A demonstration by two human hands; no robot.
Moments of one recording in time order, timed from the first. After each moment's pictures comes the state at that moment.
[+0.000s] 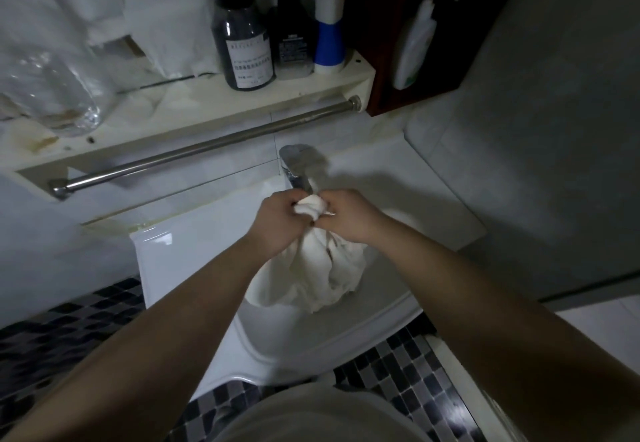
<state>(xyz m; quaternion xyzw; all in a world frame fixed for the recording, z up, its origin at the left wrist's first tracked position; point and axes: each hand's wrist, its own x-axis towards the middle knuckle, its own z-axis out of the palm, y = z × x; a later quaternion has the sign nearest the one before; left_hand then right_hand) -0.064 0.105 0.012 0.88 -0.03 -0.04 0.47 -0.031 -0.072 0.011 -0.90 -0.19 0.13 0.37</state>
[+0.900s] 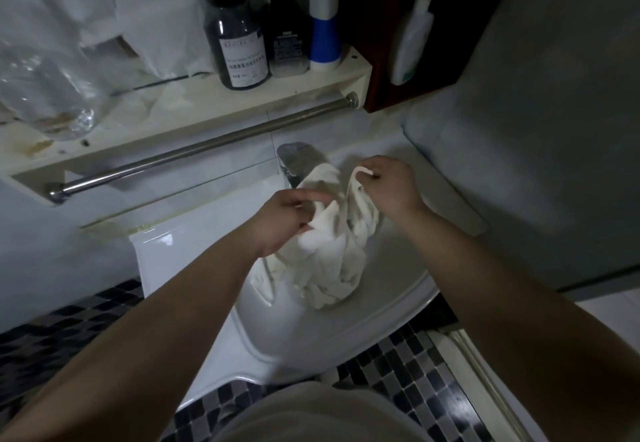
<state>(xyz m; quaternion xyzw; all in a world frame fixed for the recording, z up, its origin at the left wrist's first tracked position) -0.065 0.102 0.030 0.73 0.03 -0.21 0.65 -0.005 -0.118 0.018 -0.93 -0.04 -0.07 0.37</state>
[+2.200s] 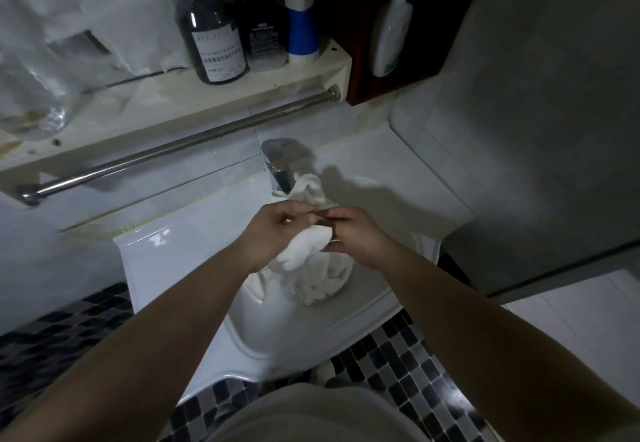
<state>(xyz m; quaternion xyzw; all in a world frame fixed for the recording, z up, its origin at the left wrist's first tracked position) -0.084 0.090 0.007 0.79 -0.01 -0.14 0.60 -0.072 -0.092 -0.020 -0.62 0.08 0.26 0.73</state>
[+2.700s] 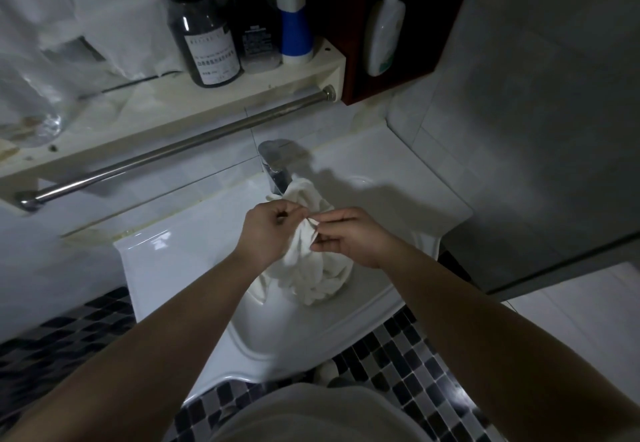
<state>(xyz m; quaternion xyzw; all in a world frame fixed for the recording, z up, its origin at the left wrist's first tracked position) -0.085 0.080 0.005 0.85 0.05 -0.02 0.52 -0.076 -0.102 -0.020 -0.54 0.02 0.29 0.79</state>
